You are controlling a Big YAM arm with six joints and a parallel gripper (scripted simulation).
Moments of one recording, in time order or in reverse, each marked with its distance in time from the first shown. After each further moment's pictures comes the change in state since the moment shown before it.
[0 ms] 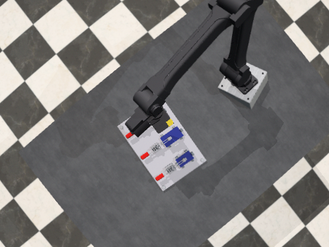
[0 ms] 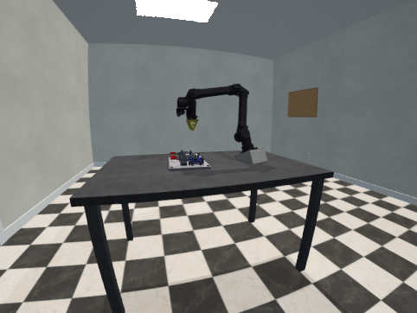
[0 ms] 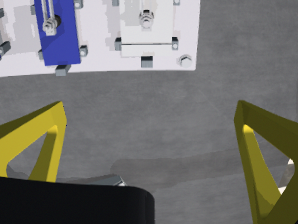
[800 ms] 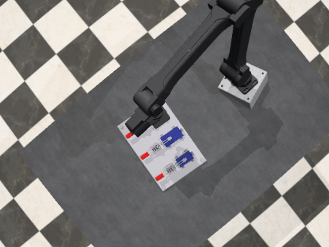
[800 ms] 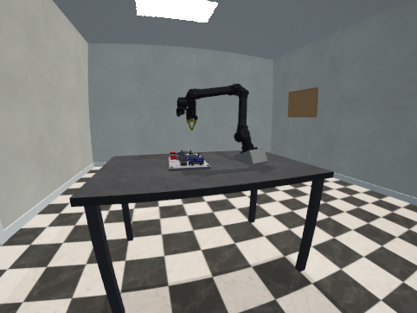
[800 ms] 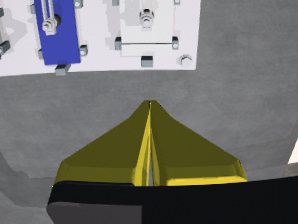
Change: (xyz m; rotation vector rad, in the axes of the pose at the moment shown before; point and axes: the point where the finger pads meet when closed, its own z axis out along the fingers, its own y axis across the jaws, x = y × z) arm 0.000 0.000 0.001 0.000 0.003 -0.001
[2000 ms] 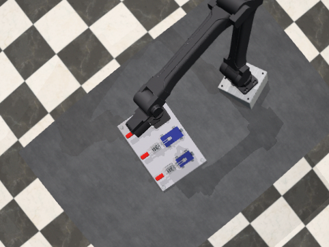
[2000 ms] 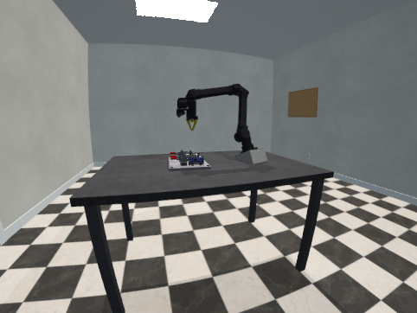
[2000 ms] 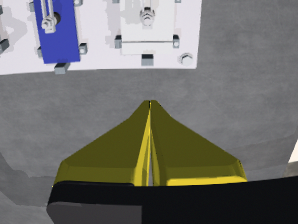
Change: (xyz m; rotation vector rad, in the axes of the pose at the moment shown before) arm 0.002 0.001 0.003 0.001 0.007 -0.003
